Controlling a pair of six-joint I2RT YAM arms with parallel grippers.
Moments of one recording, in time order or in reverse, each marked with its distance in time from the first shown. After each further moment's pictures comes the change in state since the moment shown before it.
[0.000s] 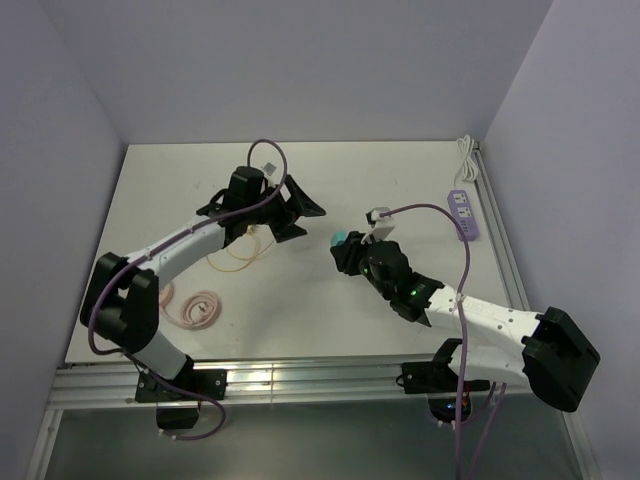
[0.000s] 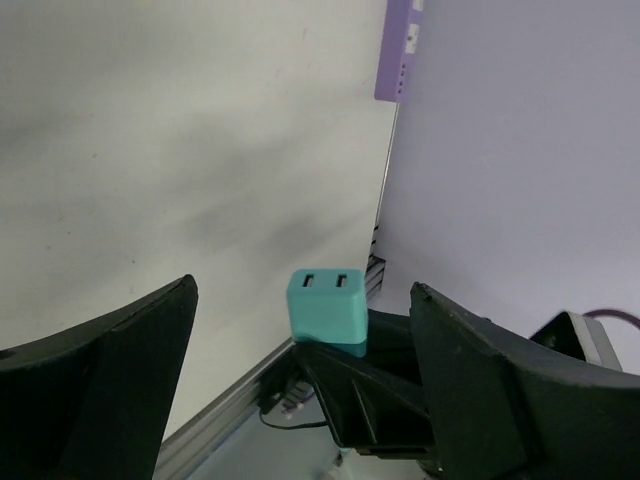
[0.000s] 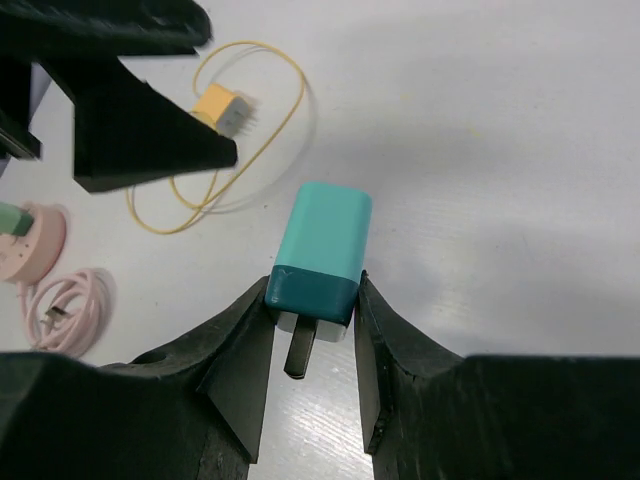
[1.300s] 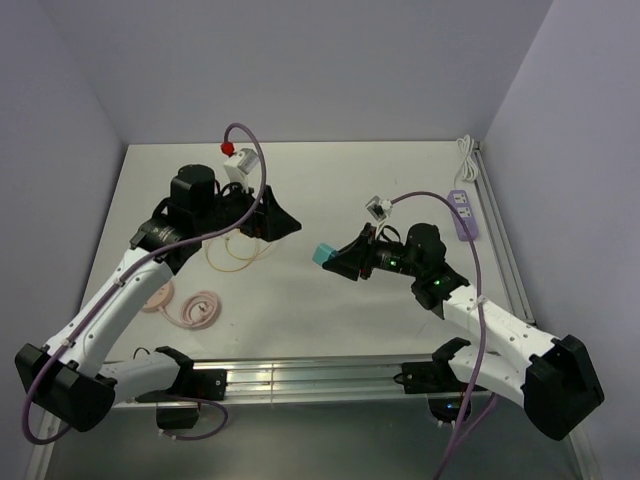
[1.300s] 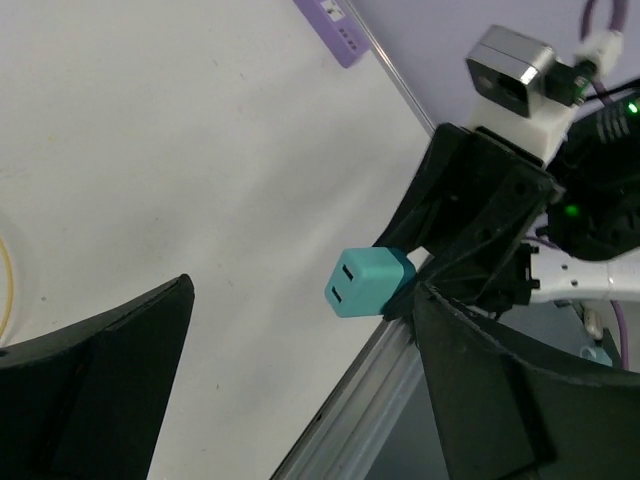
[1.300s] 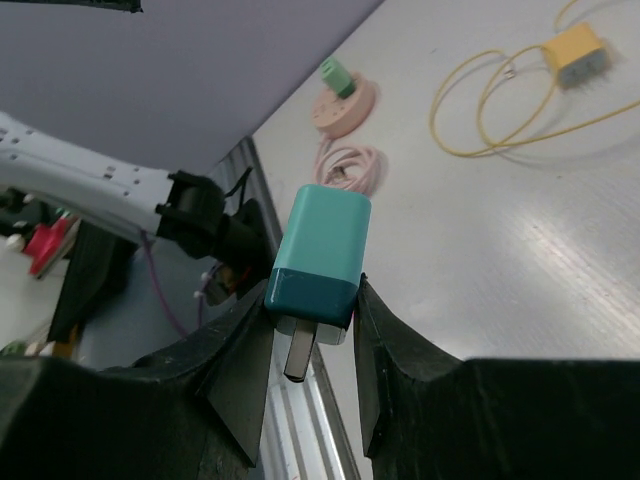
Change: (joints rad) left arm 0.018 -0.462 0.047 -0.280 0.036 0.694; right arm -0.283 -0.124 -0.002 0.118 -1.017 0.046
